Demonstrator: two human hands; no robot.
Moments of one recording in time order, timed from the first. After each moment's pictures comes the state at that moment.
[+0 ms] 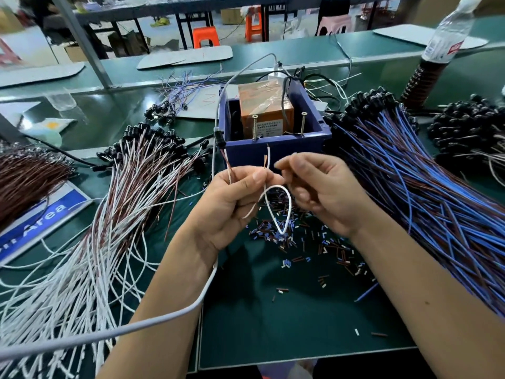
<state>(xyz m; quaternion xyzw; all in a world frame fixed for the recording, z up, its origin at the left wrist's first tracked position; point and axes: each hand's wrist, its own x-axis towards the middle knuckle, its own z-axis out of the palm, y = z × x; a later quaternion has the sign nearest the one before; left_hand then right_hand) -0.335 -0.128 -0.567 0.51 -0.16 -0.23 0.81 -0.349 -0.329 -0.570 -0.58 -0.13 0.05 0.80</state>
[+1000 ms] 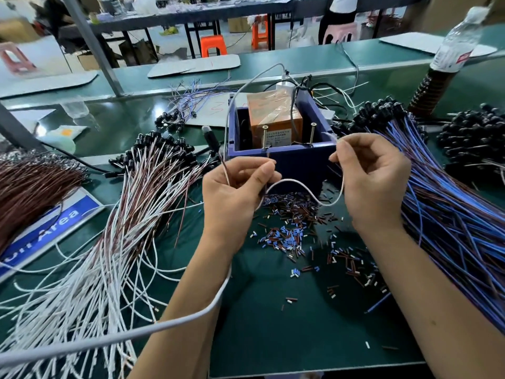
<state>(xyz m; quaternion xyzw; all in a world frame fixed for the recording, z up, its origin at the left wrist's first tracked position) -0.343 -0.146 -0.559 0.59 -0.11 0.10 0.79 -0.343 -0.341 -0.563 -0.70 -0.02 -0.38 0.60</state>
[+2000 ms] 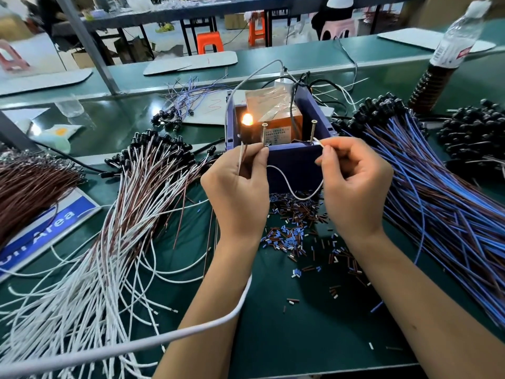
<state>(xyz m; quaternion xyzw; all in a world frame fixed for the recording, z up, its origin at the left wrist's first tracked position) -0.334 -0.164 -0.554 0.74 -0.07 0.39 0.54 -0.345 -0.314 -0.566 -0.73 -0.03 -0.44 0.52</state>
